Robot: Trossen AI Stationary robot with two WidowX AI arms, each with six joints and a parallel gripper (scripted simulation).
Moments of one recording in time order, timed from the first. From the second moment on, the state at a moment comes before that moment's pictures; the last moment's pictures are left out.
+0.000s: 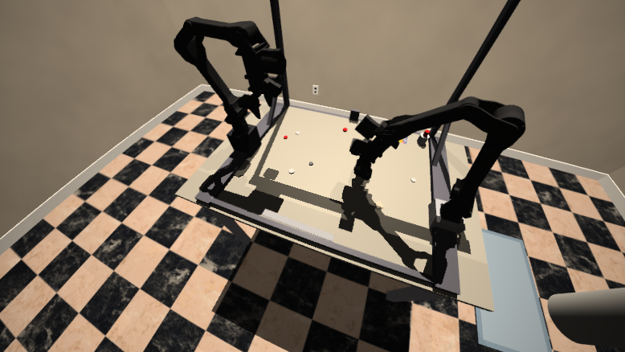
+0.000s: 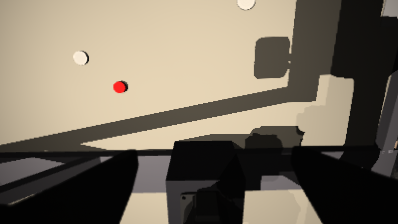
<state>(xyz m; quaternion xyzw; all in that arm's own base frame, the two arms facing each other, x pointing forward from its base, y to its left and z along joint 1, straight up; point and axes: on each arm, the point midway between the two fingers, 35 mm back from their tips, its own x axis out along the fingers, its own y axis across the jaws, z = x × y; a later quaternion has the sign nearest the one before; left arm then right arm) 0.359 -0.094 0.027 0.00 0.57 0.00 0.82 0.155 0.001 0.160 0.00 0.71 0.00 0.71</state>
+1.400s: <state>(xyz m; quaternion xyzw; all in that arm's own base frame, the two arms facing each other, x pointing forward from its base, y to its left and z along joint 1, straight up) 0.363 -0.094 -0.015 0.00 0.62 0.00 0.79 0.155 0.001 0.160 0.00 0.71 0.00 0.71</state>
